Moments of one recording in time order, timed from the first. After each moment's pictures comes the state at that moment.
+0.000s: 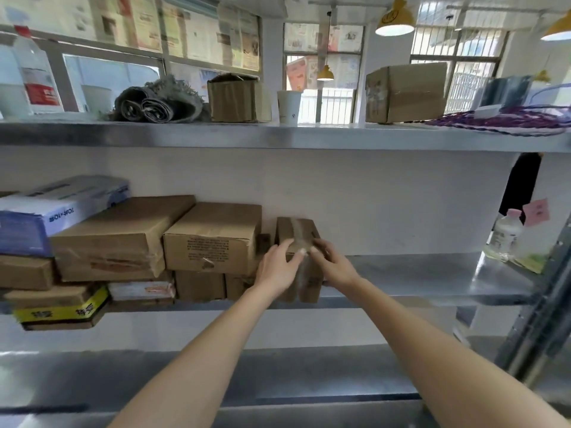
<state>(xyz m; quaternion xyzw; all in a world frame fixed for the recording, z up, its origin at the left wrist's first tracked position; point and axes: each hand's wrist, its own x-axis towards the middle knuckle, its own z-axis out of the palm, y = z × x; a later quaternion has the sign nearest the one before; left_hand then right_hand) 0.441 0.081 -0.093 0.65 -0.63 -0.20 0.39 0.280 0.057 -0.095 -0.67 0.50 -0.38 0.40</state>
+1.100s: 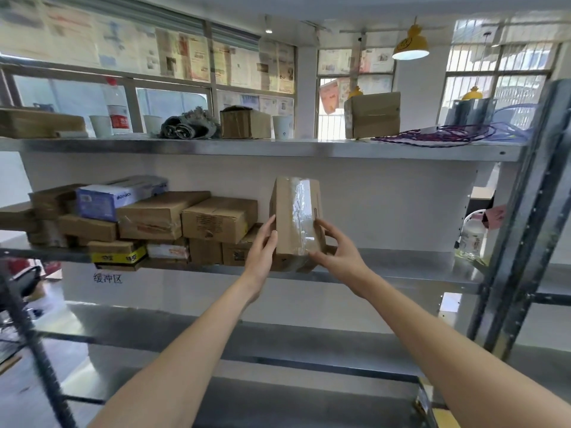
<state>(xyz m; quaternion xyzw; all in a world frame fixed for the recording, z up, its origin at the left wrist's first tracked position) 0.322 0.269 -0.056 0.51 -0.52 -0.31 0.61 0.135 0.217 -0.043 -0.72 0.32 -0.44 0.44</state>
